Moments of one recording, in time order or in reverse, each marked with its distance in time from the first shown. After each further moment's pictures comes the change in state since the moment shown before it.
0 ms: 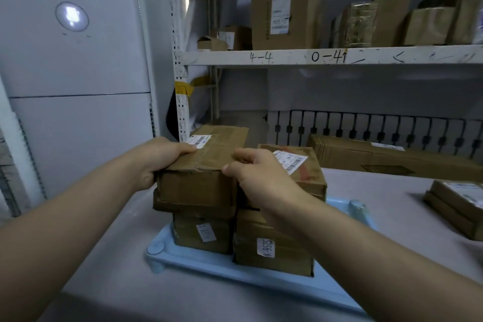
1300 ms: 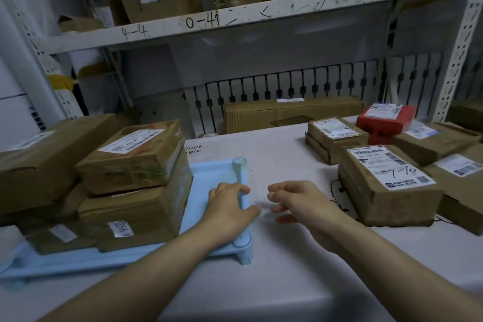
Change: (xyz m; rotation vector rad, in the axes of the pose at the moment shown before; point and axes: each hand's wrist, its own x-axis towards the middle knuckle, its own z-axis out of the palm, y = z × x) left_hand -0.094 -0.059 0.339 0.628 -0.288 0.547; right_hand -0.114 0.185 -0.232 0.195 0.355 0.322
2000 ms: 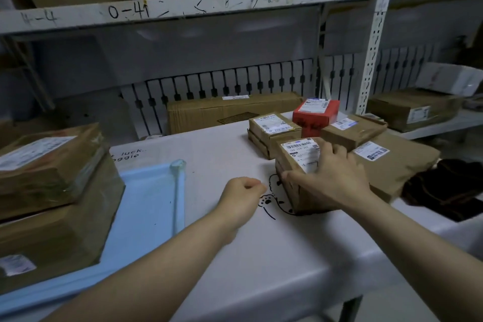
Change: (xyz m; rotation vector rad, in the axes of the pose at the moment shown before) left_hand 0.023 0.100 0.077 -0.637 -0.270 -0.135; right_hand -0.012 -0.002 -0.134 -1.045 0.621 0.025
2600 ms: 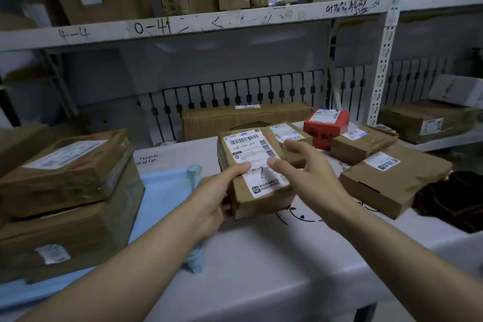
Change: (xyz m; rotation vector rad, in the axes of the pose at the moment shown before) left_hand -0.032 0.022 -0.060 -0.487 -0.063 -0.132; right_hand -0.040 -0.049 -0.016 0.866 -0.130 -0.197
